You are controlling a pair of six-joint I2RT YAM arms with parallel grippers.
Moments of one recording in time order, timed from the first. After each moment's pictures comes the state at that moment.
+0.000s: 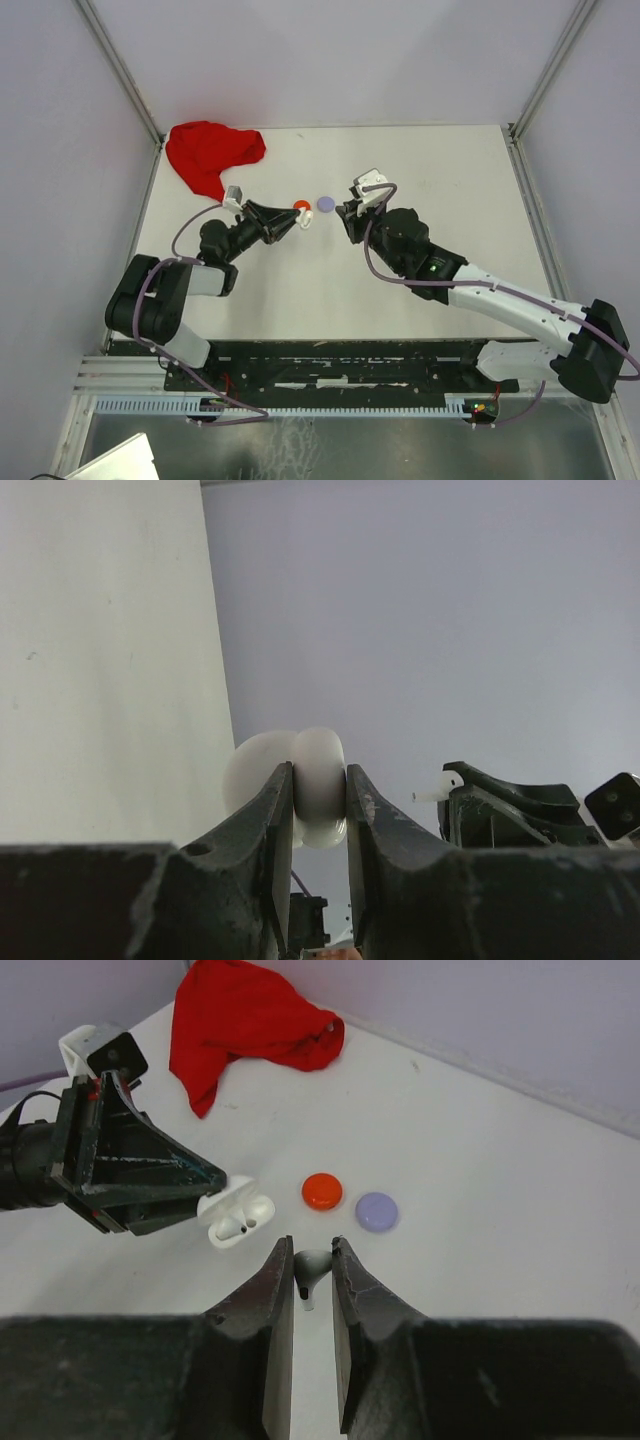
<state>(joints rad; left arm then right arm) -0.21 1.55 0.41 1.24 0.61 -1.51 0.93 1.21 0.93 0.15 0.35 0.04</state>
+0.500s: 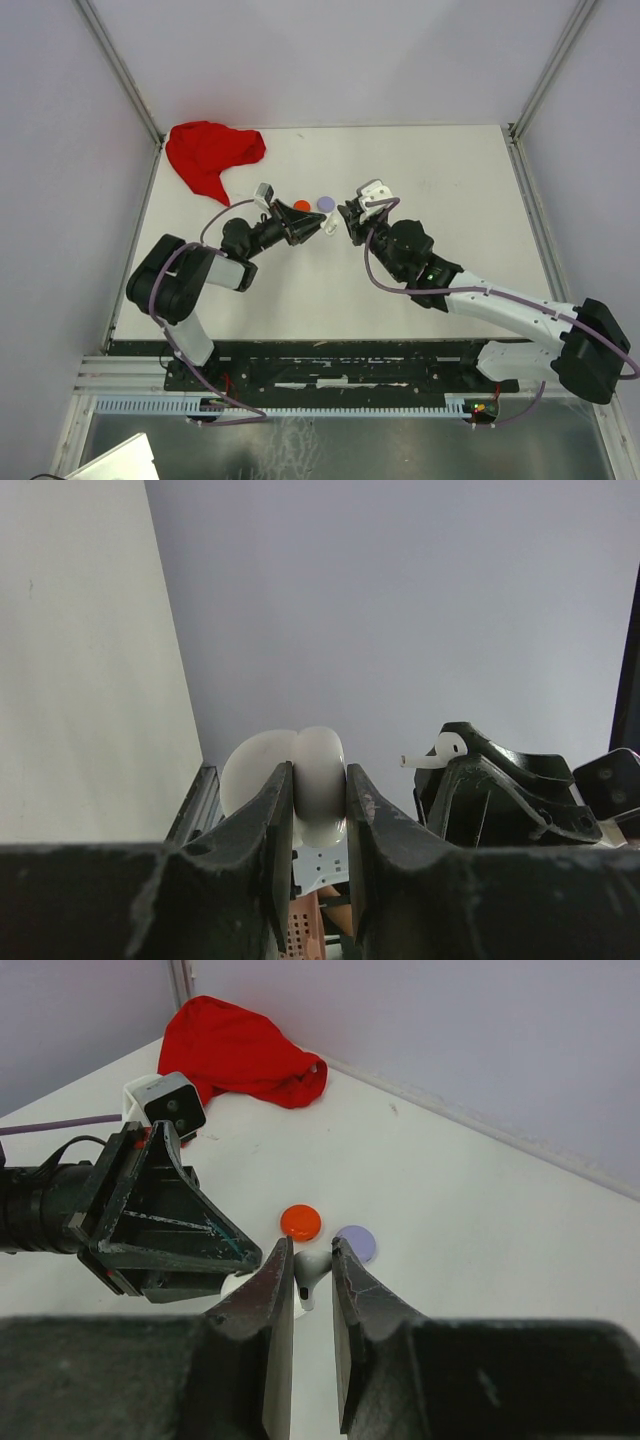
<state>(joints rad) -0.38 1.72 0.51 1.39 0.64 -1.61 0.93 1.19 0.79 0.43 0.36 -0.09</state>
